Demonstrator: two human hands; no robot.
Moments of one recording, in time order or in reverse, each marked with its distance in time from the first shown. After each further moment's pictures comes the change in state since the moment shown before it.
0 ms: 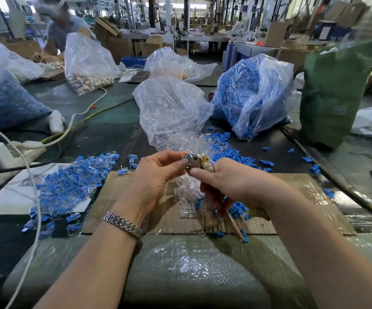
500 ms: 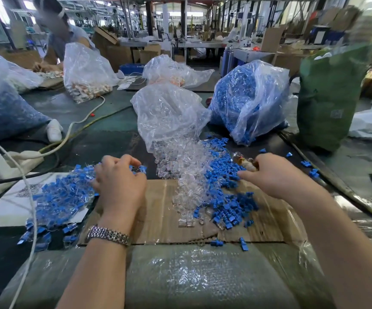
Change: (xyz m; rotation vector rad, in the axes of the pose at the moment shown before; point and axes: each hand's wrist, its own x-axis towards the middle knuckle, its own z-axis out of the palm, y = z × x) left_hand -0.004 0.011 -0.032 1.302 0.657 0.094; right_hand 0.000 0.047 -0.061 -0.565 0.505 0.195
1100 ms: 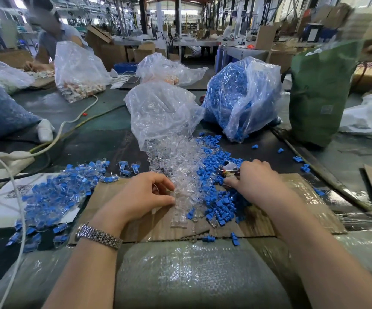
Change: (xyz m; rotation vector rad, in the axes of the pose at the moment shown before) left_hand -0.014 0.015 -0.001 -0.196 -0.700 0.327; right_hand 0.001 -0.004 0.032 -0.200 -0.040 0.081
